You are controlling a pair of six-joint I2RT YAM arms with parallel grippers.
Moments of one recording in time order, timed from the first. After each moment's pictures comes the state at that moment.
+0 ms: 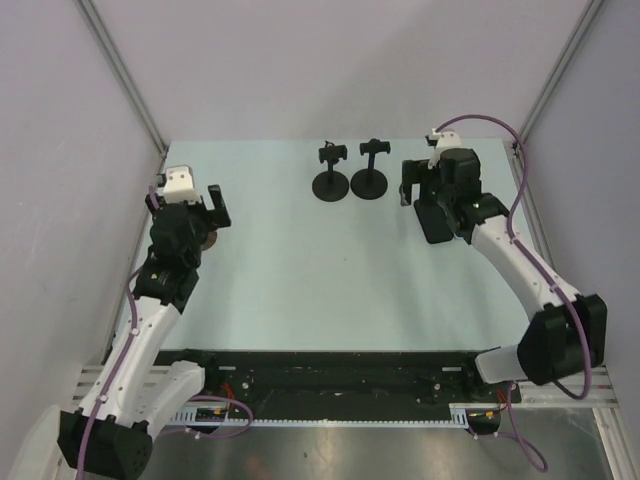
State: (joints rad) left arm -0.21 0.83 0.81 -0.14 -0.34 -0.07; right arm 0.27 1.43 1.20 -0.30 0.06 0.10
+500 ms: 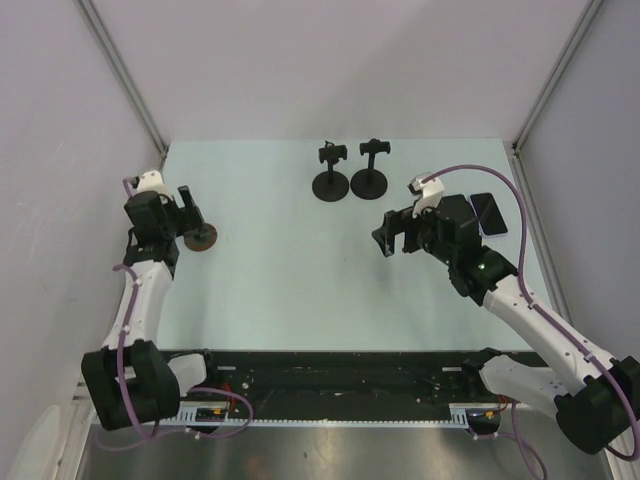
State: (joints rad) left arm 0.19 1.10 0.81 -0.12 -0.09 -0.10; right arm 0.52 1.04 0.87 -0.18 -0.05 0.16
